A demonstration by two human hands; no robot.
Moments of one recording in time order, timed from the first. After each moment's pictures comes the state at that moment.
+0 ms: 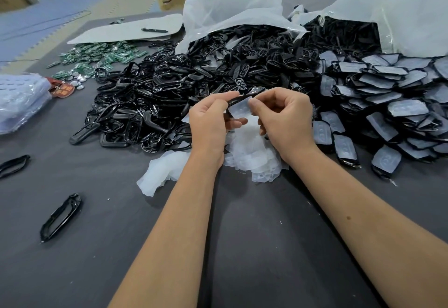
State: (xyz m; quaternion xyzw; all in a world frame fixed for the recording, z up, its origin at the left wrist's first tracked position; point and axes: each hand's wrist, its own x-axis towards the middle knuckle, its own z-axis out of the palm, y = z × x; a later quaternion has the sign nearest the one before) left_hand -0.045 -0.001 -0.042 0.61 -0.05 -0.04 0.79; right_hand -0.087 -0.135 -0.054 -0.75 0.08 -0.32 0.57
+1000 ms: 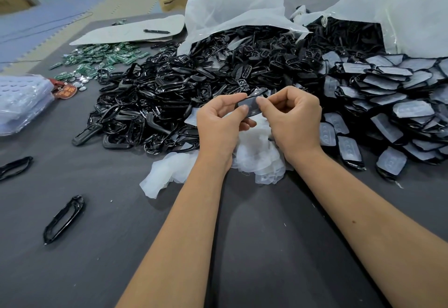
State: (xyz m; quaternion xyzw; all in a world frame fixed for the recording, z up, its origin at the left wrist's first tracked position) left_hand -0.050 -0.007 -0.044 0.62 -0.10 -0.04 0.78; right_hand -0.087 -0.134 -0.052 -0.76 0.14 -0.39 0.50
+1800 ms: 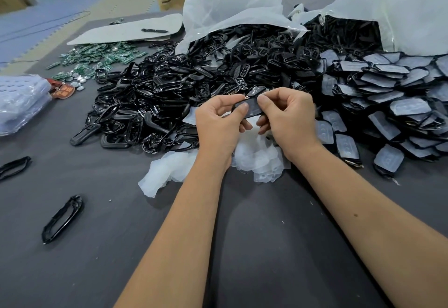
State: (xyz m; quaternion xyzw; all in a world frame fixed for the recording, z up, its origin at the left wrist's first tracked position) left_hand -0.048 -0.010 -0.048 0.64 -0.10 -0.02 0.76; right_hand -0.085 -0.138 -0.054 -0.73 0.10 -0.29 0.61
